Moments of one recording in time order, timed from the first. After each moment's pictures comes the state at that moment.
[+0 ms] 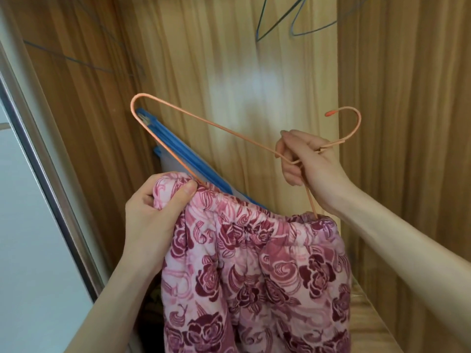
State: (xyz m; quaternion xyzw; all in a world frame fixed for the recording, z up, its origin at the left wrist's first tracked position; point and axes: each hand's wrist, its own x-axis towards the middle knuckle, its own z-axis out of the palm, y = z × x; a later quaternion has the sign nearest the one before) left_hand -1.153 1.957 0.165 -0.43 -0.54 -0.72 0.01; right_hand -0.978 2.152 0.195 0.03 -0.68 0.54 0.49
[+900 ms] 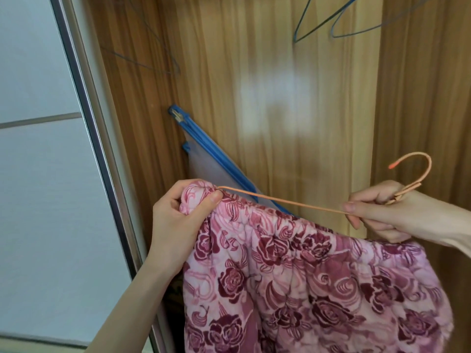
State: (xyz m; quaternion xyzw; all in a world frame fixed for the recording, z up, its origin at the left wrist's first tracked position) left_hand -1.172 1.940 0.152 -0.44 -0.54 -0.72 0.04; right_hand -0.908 2.170 0.171 -0.14 -0.84 0.47 0.21
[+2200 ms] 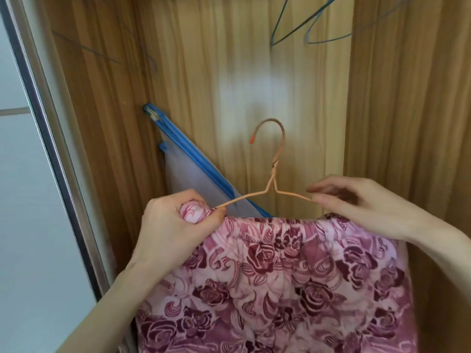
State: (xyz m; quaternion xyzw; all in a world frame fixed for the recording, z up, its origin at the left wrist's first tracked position) left_hand -1.162 1.957 0.152 -0.53 -0.64 -0.52 0.19; right_hand -0.897 2.168 0.178 -0.19 -0.91 0.23 0.30
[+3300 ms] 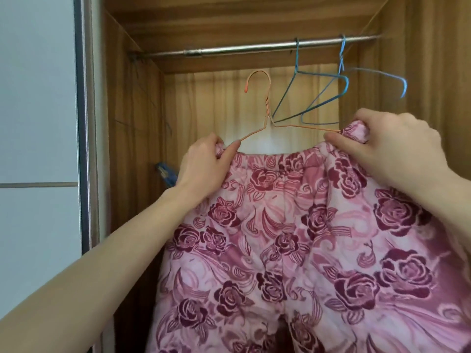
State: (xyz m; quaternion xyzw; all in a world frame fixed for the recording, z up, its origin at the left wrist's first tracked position) left_hand -1.190 2.049 0.334 -0.53 -0.60 -0.48 0.36; right_hand -0.893 2.146 0.345 -0.31 -0.74 -0.19 0.57
